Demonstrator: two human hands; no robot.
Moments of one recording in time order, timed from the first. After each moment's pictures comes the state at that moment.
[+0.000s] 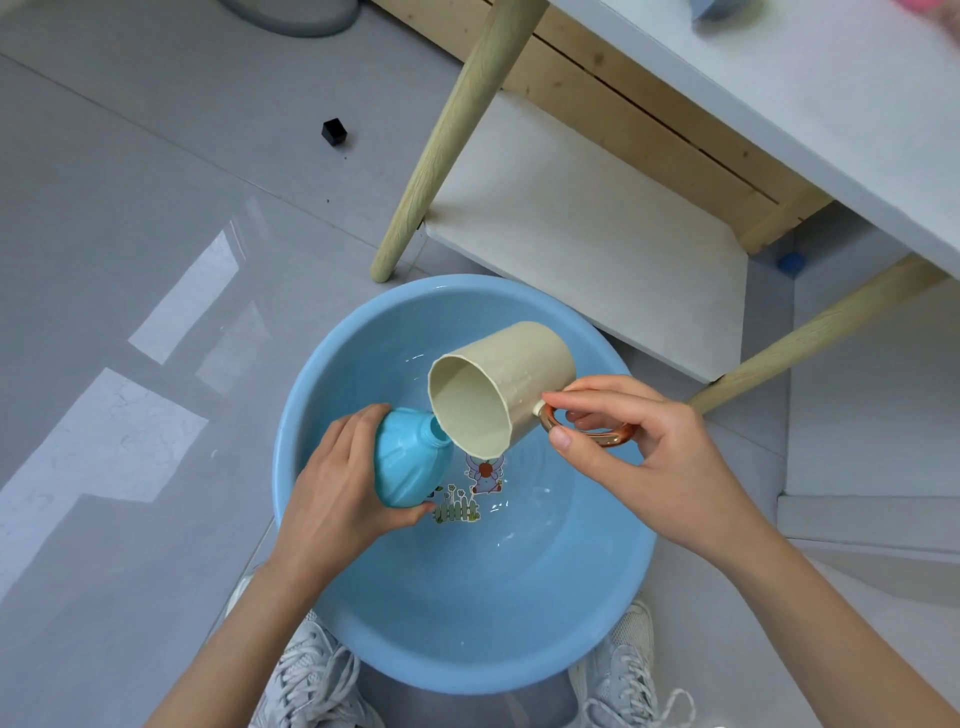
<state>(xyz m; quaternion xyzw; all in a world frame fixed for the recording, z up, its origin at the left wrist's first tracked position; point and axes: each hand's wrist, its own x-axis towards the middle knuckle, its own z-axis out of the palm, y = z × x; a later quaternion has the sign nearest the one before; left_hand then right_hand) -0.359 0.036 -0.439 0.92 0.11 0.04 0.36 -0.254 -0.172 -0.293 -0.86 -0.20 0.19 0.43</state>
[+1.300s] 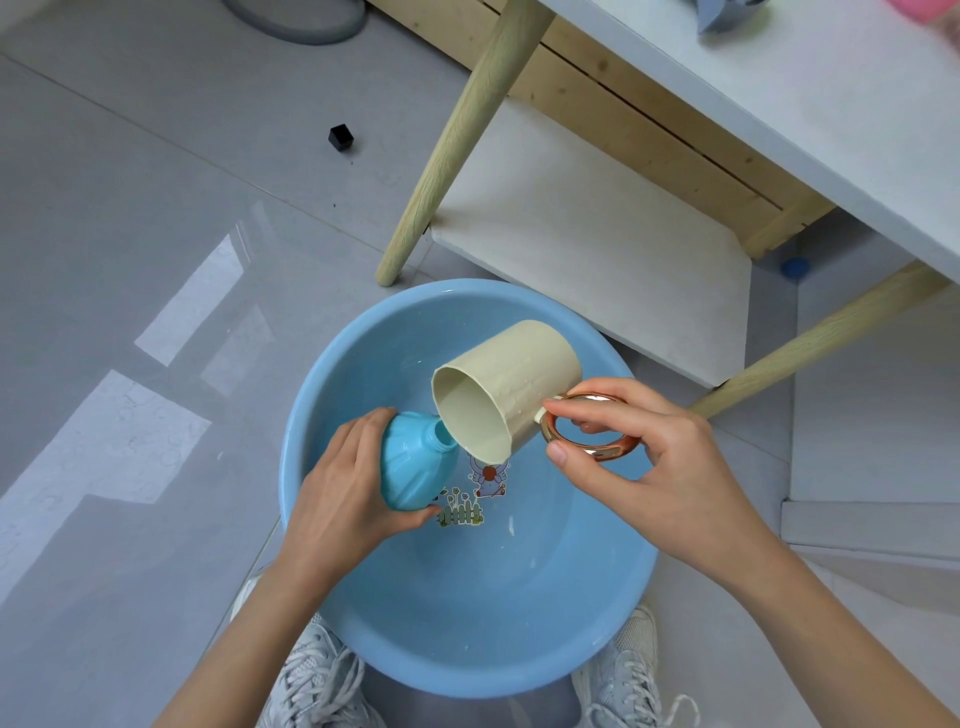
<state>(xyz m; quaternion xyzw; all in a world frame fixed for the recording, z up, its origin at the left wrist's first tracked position) -0.359 0.036 -0.441 0.93 0.11 0.04 0.36 -0.260 -0.168 -0.288 -0.88 -0.25 0.14 0.37</state>
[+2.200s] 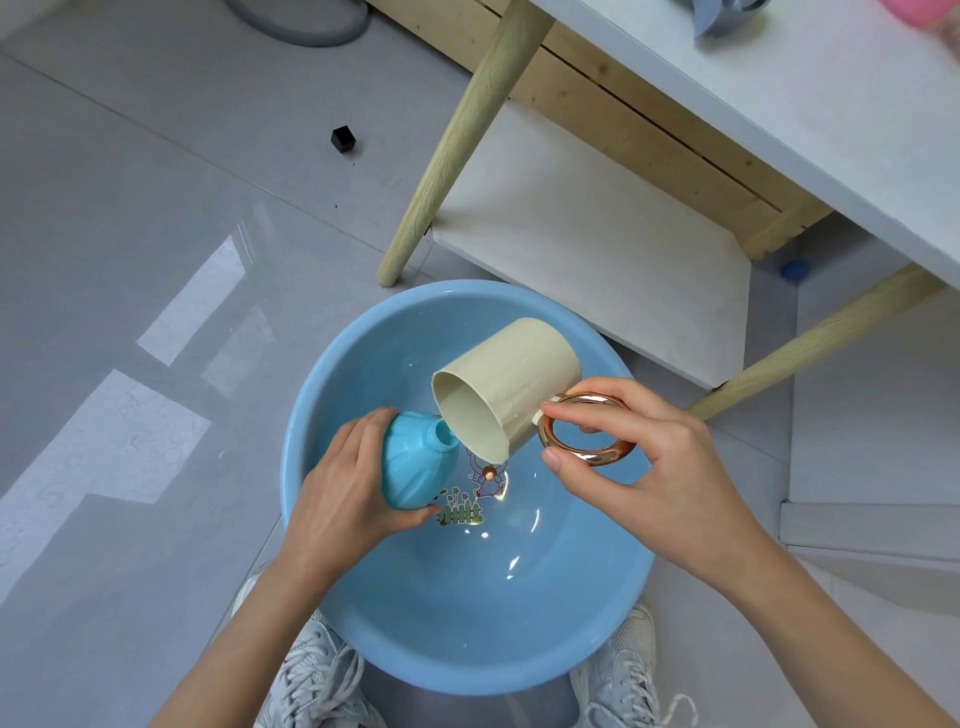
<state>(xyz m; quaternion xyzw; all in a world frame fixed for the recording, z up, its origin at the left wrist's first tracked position) -0.360 0.035 -0.441 0.93 0.12 0.03 0.36 -0.262 -0.167 -0.287 -0.89 -0.28 0.11 0.34</state>
